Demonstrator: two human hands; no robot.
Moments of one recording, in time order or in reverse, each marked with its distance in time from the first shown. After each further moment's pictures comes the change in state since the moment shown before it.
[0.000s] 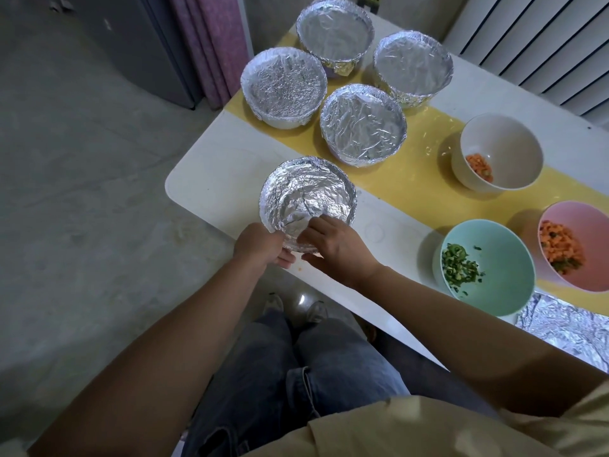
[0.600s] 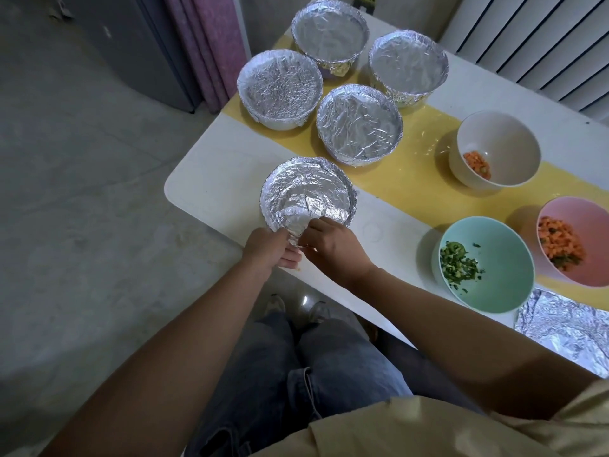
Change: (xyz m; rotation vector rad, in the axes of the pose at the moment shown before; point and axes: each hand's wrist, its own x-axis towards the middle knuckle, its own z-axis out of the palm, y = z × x) left_hand -0.013 0.004 0.009 -0.052 -0.036 -0.079; right_hand 0.001 -0.003 0.010 0.009 0.101 0.070
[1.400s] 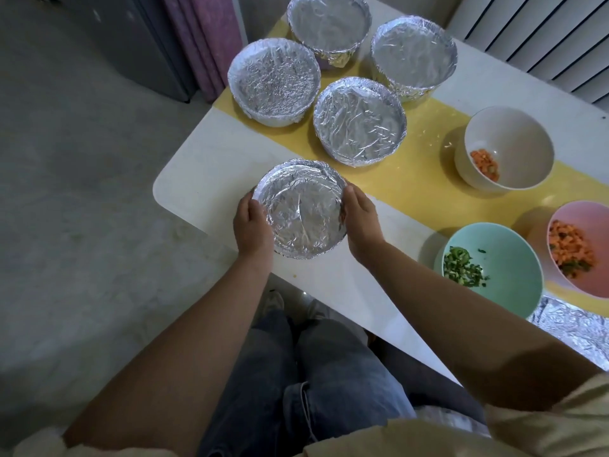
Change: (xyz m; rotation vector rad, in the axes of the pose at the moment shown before) left_hand 0.045 0.012 0.012 -0.344 0.442 0.373; right_hand 0.027 0.050 -0.004 1.174 0.312 1.038
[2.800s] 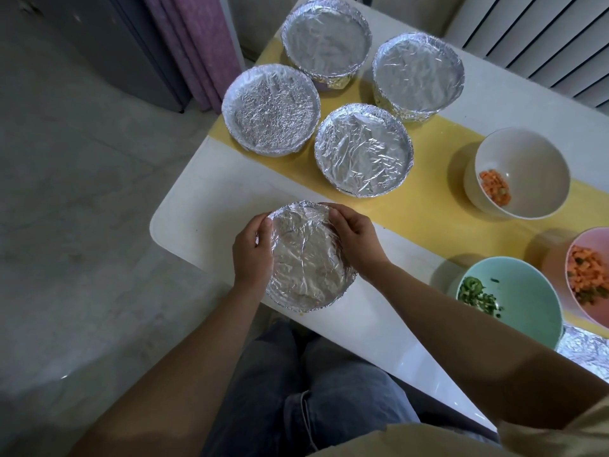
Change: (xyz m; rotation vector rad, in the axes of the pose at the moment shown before) left_hand 0.048 -0.004 0.000 0.235 -0.194 0.305; right_hand 0.027 -0.019 0.011 -0.131 -0.158 -0.058
